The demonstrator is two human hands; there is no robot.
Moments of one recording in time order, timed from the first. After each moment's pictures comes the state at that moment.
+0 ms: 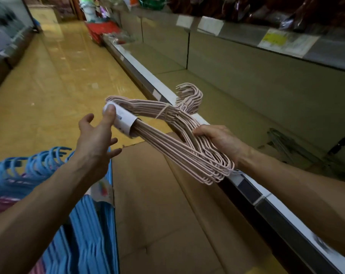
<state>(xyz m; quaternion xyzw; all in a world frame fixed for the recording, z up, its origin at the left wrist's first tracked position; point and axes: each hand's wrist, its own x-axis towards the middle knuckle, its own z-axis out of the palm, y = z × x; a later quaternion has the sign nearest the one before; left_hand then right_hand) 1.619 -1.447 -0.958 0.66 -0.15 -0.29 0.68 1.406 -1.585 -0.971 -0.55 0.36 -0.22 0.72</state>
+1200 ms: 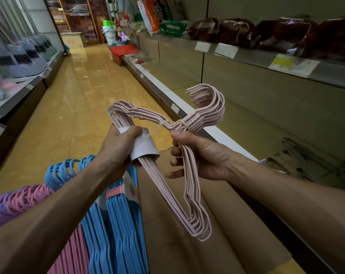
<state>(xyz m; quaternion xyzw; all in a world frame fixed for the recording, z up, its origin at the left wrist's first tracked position) 1.628 -1.399 -0.925 0.67 -0.24 -0.30 0.64 1.463 -1.507 -0.938 -0.50 0.14 -0.07 0.85</state>
